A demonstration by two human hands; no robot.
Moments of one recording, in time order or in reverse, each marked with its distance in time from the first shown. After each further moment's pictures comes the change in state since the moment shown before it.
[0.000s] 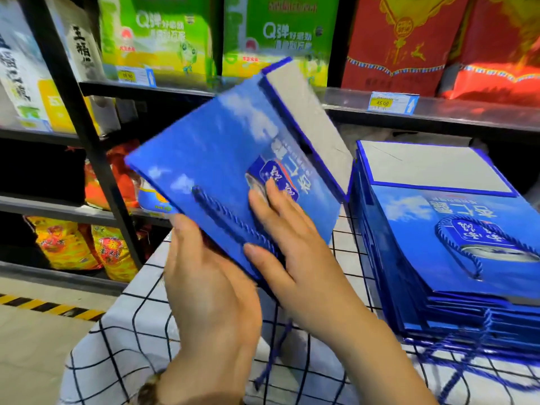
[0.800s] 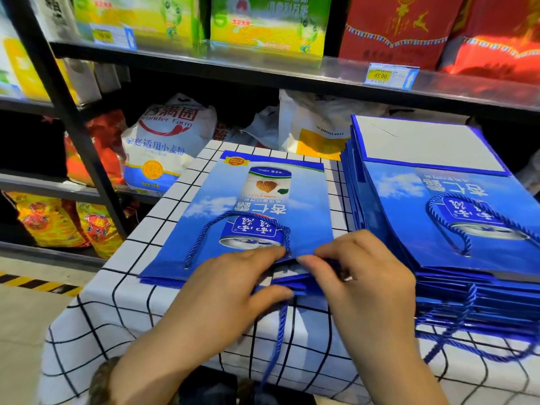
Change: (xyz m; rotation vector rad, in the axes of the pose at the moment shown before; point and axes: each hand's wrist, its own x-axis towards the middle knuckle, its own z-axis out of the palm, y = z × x) left_hand 0.000 -0.004 -0.062 1.759 -0.926 0.123; right_hand -0.063 0.029 -0.016 -0.299 0.475 0.118
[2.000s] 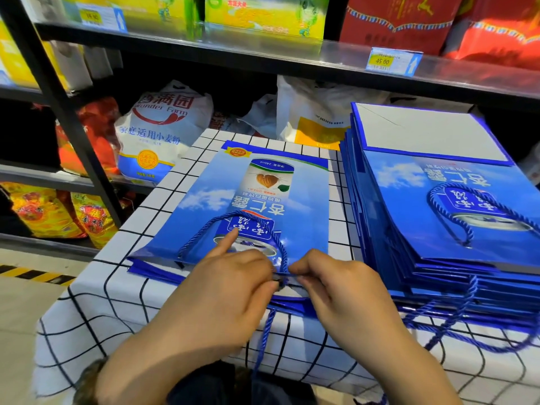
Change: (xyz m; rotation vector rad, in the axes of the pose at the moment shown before) left_hand -0.007 -0.006 0.006 0.053 0.015 0.201; right_hand -0.008 0.014 -0.004 0.010 -0.523 -0.029
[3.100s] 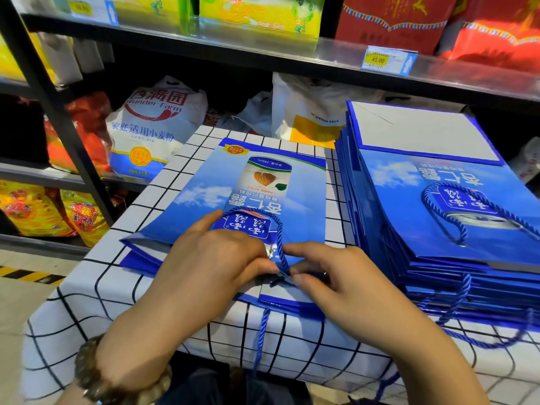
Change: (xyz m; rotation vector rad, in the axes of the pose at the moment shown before) left_hand 0.019 -0.014 -0.005 0.229 0.041 0.017; right_hand 0.014 -0.009 -0.025 0.208 -0.384 0.167
